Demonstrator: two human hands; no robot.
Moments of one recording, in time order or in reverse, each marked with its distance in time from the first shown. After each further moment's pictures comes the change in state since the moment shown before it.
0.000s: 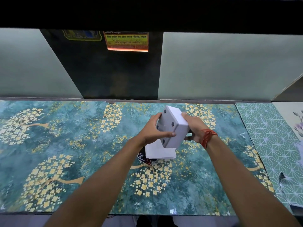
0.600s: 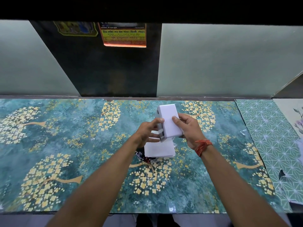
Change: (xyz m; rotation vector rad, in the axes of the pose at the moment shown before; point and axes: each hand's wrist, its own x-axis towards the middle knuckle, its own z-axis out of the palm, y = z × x) left_hand 0.005 -0.007 -0.002 -0.405 0.001 -0.313; right_hand 0.001 0.032 0.012 0.129 -0.115 -0.392
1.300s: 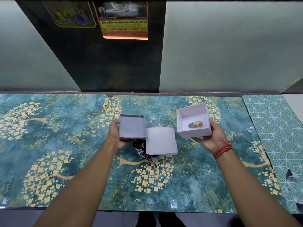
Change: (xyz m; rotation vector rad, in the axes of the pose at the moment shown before) left_hand 0.006 -0.043 -0.099 -0.544 0.349 -0.154; right_hand 0.024 0.050 -0.076 0.498 0.330 0.367
